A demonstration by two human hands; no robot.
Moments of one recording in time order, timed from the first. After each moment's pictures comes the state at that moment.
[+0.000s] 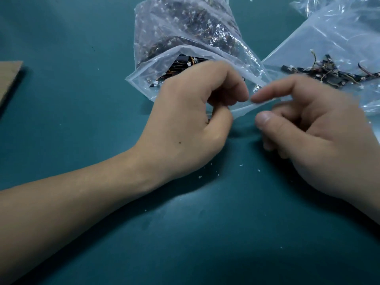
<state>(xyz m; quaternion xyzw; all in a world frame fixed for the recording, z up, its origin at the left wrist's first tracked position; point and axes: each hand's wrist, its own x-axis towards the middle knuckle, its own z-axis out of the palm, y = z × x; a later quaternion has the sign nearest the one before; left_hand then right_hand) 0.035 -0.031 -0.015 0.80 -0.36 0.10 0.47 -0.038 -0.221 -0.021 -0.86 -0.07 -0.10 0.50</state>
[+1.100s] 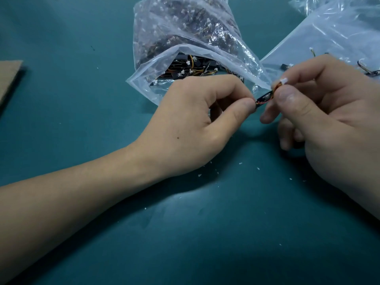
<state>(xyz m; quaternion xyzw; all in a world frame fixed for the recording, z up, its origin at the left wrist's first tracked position) 0.034 -0.031 -0.011 0.81 -0.36 0.01 0.46 -0.036 -0.221 -0.016 -0.81 -0.05 -0.18 0.55</state>
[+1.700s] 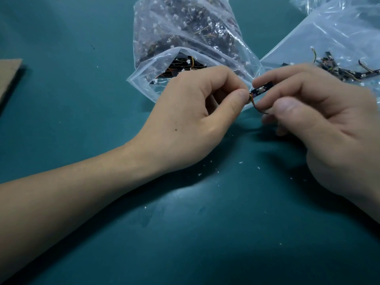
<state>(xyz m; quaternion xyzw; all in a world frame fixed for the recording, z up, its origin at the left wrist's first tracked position) 0.035 -0.032 -0.010 0.80 -0.32 -0.01 0.50 -0.039 -0.223 -0.019 -0.85 -0.10 -0.18 0.48</state>
